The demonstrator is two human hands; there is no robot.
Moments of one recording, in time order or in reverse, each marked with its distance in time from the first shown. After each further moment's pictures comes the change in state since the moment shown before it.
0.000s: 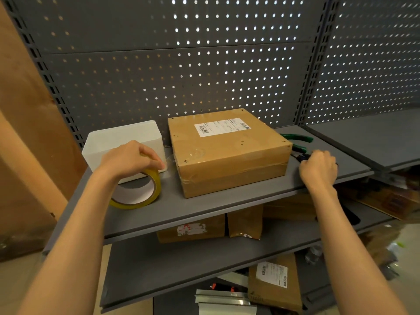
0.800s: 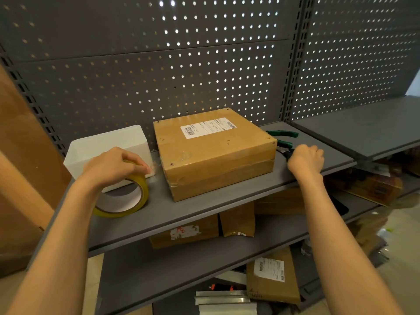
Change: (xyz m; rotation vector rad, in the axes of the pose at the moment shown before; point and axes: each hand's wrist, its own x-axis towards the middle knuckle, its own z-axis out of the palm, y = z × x) left_hand 0.000 0.000 0.000 -0.026 -0.007 -0.021; right_hand 0.012 -0.003 -0.002 -0.116 -0.117 0.089
